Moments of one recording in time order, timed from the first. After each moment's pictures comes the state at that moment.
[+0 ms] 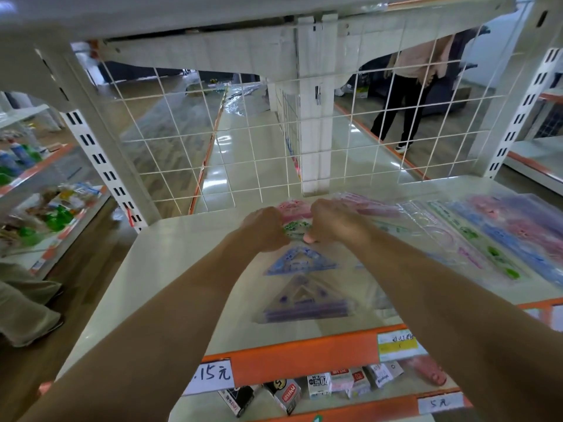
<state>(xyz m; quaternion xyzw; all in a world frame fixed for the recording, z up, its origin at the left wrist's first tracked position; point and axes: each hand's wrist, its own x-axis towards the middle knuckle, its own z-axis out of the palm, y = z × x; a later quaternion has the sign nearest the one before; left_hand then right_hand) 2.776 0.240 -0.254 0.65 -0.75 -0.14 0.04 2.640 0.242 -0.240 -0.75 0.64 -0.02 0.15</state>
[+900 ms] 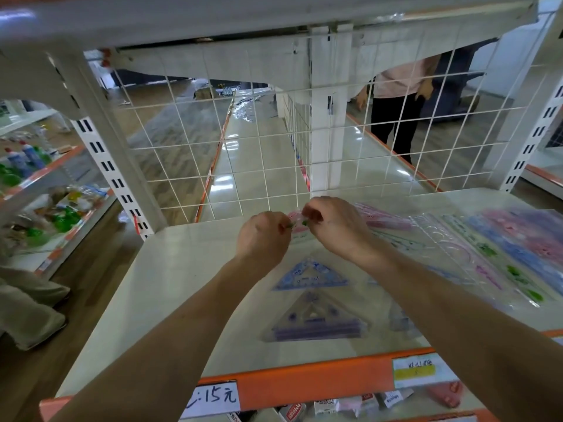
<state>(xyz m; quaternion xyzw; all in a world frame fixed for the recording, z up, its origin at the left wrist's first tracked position) 2.783 0.246 -0.264 0.67 -0.70 -0.06 0.23 2.639 0.235 -0.251 -0.79 0.54 -0.26 0.11</state>
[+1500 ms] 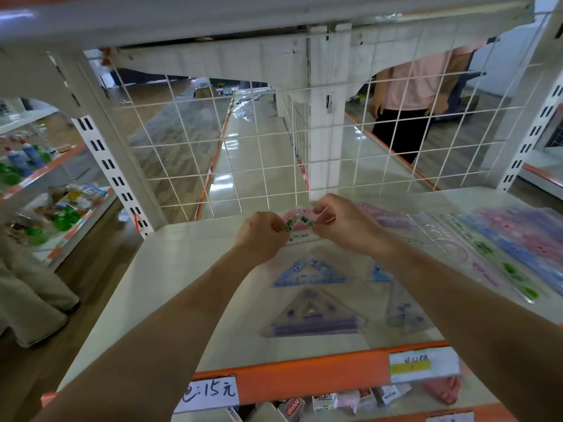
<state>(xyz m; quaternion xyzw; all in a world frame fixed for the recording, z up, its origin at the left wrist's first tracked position) 2.791 0.239 -0.266 0.68 -0.66 -0.20 0.25 2.615 0.234 -0.252 -0.75 0.56 -0.25 0.25</state>
